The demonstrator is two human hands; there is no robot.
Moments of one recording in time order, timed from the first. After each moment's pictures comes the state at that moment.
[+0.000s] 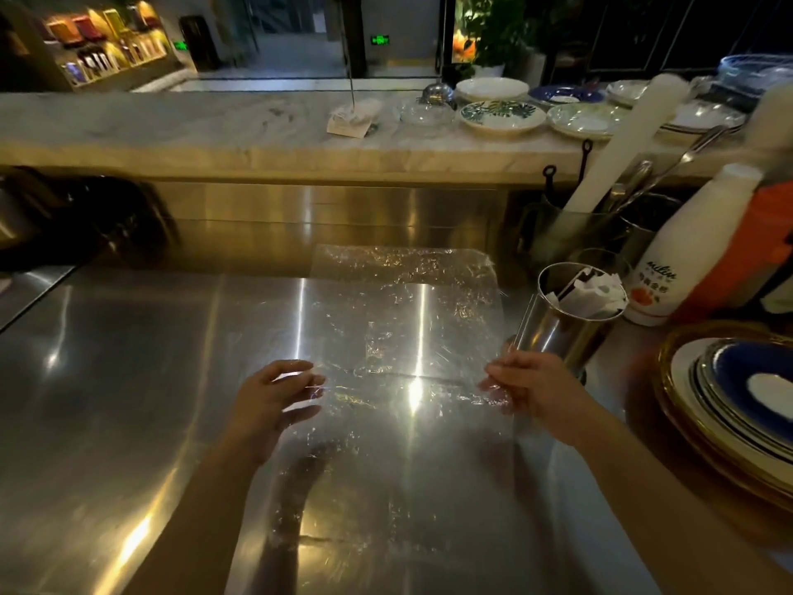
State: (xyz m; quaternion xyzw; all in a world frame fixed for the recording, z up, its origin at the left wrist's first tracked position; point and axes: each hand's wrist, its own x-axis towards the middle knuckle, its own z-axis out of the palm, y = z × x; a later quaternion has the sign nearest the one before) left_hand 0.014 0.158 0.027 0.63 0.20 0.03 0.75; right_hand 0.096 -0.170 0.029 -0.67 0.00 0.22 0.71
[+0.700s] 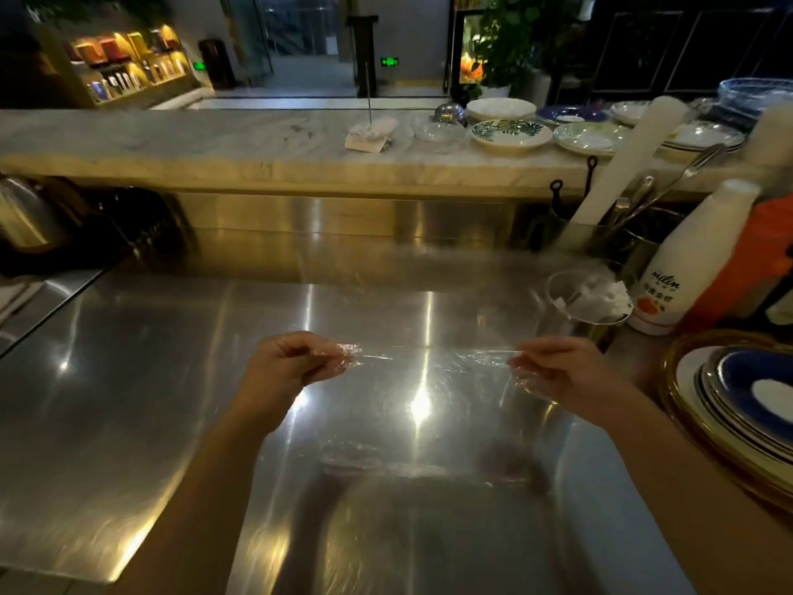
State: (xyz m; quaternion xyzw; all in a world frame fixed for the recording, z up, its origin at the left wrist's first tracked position) left_hand 0.015 0.153 0.075 0.67 0.06 0.08 0.74; right_hand 0.103 -0.188 0.057 -0.61 -0.03 0.23 0.76
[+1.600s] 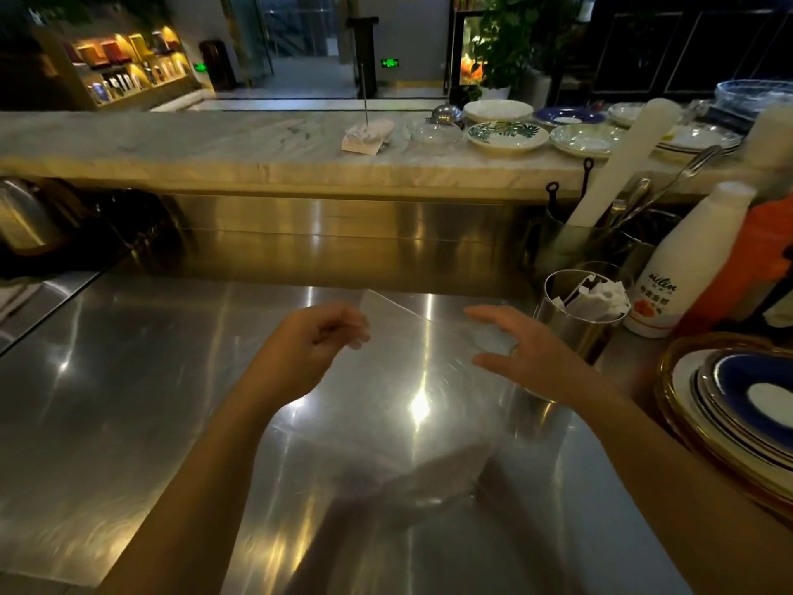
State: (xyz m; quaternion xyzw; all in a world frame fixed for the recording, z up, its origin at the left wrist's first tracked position) left_hand 0.020 0.122 0.129 0.88 -0.09 0.11 0.45; right_hand 0.088 -0.146 0.105 -0.88 -0.28 0.05 0.37
